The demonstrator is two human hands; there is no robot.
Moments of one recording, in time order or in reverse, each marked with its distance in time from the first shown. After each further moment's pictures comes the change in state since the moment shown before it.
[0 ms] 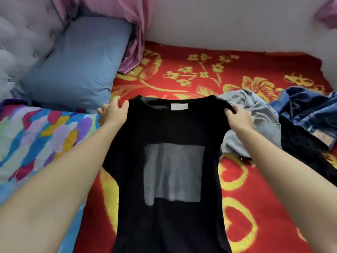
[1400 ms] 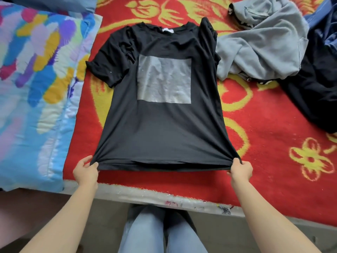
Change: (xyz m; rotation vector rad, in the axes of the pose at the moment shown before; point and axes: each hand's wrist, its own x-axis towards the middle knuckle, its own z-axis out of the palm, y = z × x) left_hand -0.320 -0.332 0.098 -0.480 0.186 -0.749; right_hand -0.261 0.329 0.107 0.242 0.072 0.778
